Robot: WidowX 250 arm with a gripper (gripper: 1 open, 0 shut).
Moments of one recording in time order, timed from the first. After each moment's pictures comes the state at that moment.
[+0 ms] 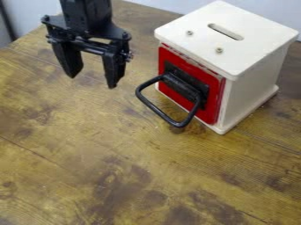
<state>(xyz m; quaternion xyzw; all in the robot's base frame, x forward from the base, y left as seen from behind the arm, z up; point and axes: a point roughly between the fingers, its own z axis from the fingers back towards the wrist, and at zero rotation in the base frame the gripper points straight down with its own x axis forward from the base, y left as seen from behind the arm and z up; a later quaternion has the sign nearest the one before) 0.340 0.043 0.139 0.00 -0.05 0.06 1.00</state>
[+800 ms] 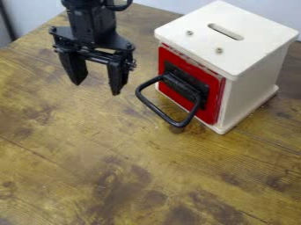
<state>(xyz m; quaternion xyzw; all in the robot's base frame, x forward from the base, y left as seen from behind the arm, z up) 0.345 0.044 0.127 0.00 -0.05 0.06 1.00</state>
